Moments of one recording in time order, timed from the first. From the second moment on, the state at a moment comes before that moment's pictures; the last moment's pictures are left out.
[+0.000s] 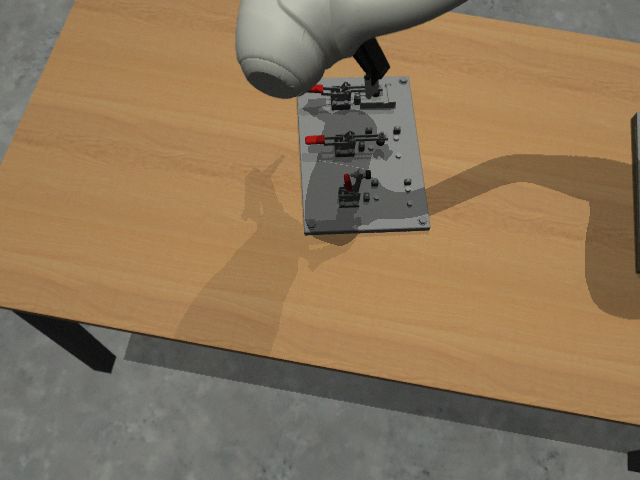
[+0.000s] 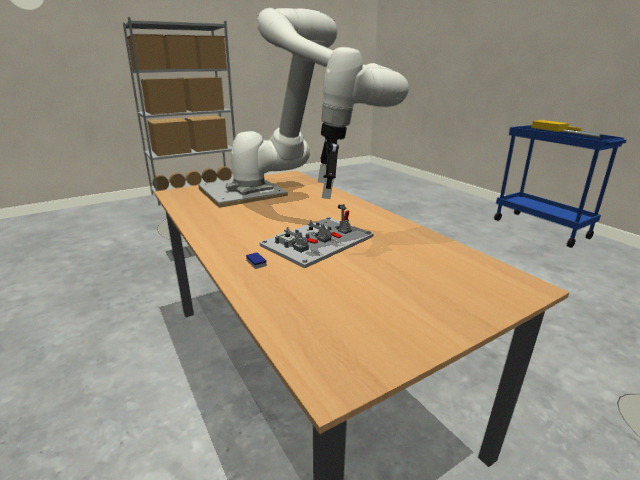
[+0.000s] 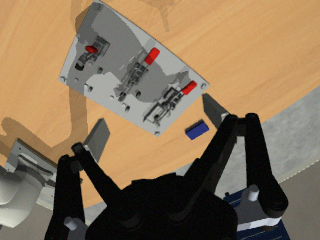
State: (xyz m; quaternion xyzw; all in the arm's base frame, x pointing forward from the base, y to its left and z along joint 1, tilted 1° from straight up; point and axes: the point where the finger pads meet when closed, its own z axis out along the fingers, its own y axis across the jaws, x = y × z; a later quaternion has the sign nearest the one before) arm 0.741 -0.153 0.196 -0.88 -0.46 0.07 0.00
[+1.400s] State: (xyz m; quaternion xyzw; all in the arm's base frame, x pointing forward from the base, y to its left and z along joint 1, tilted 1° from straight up) arm 0.650 -0.239 0.189 -1.00 -0.05 0.00 0.01
